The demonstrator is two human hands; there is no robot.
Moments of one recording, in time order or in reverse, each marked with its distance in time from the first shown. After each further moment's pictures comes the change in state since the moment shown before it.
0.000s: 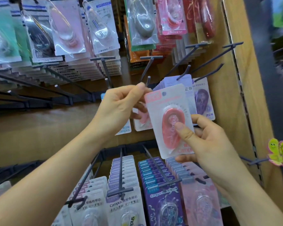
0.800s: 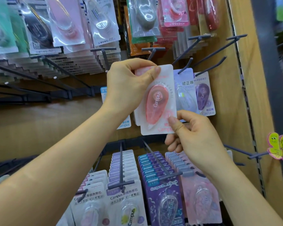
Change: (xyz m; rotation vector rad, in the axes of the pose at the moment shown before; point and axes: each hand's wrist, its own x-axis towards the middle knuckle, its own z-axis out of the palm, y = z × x) left_hand 0.032 0.004 0.015 0.198 0.286 0.231; right_hand 0.017 0.013 0.013 -0.201 0.007 -0.027
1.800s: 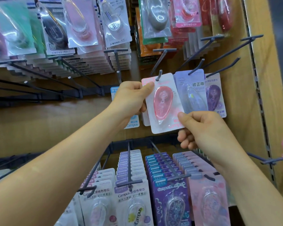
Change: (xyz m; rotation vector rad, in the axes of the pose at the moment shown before) left_hand -0.008 -0.018 -0.010 0.008 -0.206 -0.544; right_hand 0.011 -0.012 -0.004 0.020 0.022 0.160
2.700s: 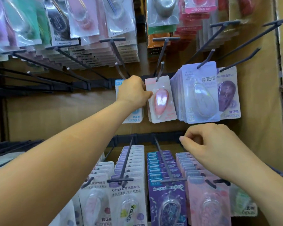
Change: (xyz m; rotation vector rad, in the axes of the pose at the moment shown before) left_hand 0.056 -0.030 0.014 0.697 0.190 0.070; right_hand 0.013 0.026 -0.030 -0.840 -0.174 -0.331
